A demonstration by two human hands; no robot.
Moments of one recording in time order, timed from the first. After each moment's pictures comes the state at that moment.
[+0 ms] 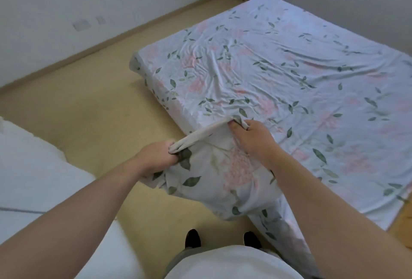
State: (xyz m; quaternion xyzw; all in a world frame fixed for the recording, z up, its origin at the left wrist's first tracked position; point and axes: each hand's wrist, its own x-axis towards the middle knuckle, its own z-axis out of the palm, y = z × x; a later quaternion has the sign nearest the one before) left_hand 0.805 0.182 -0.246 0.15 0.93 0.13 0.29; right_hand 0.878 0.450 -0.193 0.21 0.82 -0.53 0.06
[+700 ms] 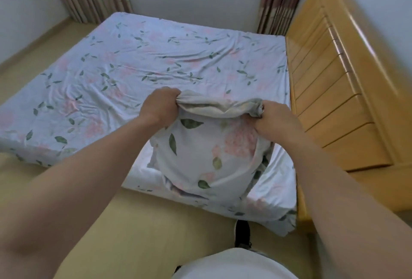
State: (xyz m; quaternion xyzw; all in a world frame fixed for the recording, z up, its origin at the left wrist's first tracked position) left_hand 0.748 0.459 -0.163 0.52 0.84 0.15 0.04; right_hand 1.009 0.592 -0.152 0.46 0.86 -0.20 -0.08
